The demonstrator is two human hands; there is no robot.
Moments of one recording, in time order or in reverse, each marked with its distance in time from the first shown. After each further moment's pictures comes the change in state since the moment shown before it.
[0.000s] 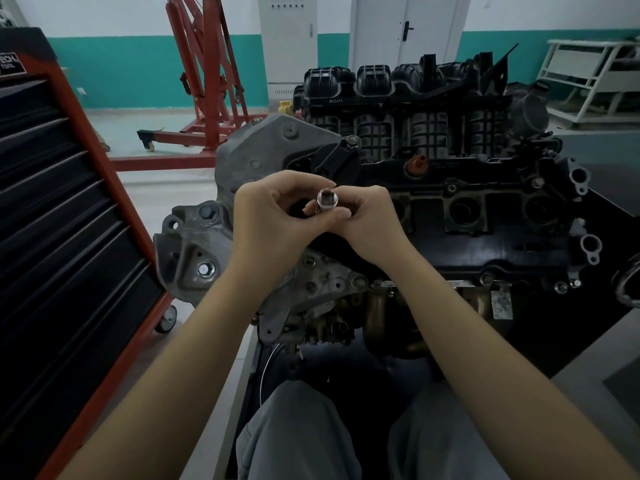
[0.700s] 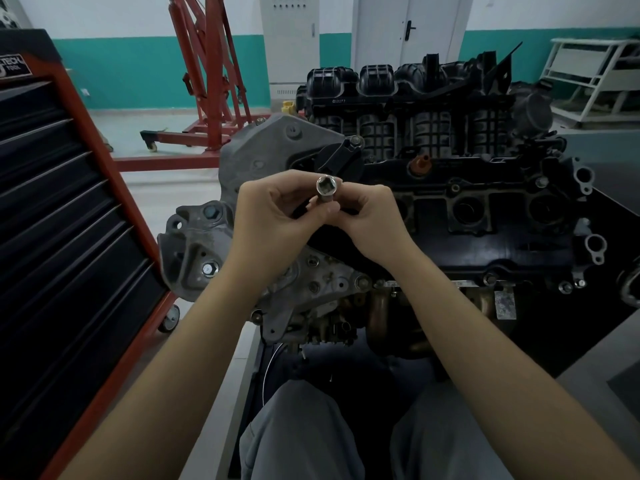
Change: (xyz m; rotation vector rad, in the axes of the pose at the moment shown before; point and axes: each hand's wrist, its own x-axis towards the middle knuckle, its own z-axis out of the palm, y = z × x) left_hand 0.003 -0.002 -0.006 -0.069 -0.051 -0.048; right_hand 0.001 -0.002 0.000 -0.014 0.002 -0.004
